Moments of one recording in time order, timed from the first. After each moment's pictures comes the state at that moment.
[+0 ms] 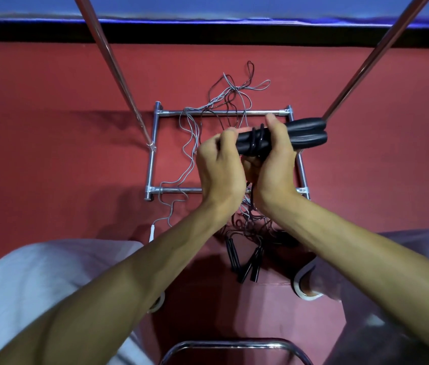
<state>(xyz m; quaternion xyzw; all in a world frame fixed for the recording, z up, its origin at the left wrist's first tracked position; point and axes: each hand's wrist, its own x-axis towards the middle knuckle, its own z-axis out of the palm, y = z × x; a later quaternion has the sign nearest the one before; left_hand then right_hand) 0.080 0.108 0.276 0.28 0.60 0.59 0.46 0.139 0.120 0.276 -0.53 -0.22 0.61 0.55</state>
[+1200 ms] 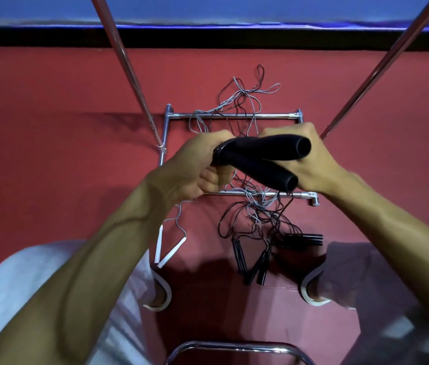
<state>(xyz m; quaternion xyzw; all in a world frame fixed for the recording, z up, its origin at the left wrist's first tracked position) 0.000 0.126 0.289 0.32 0.50 0.29 0.75 0.205 0.154 0.287 -0.37 -0.81 0.33 0.30</state>
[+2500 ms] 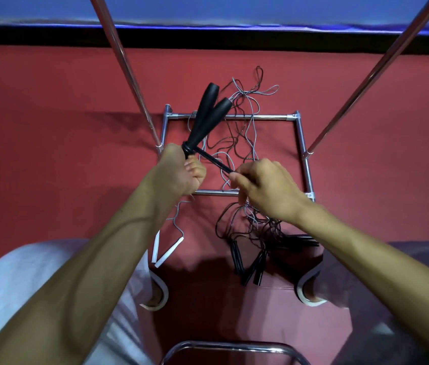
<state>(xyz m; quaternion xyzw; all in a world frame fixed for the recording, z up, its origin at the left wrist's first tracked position) -0.016 0.143 0.253 -0.12 0.53 0.48 0.69 0.180 0.121 0.244 -0.52 -0.77 0.36 0.12</state>
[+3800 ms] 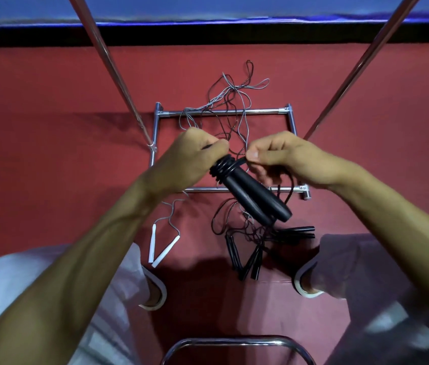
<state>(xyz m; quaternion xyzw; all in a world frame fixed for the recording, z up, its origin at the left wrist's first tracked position) 0.001 0.126 0.277 0.68 0.53 0.27 0.43 0.225 0.151 0.283 -0.37 -0.64 0.66 0.13</state>
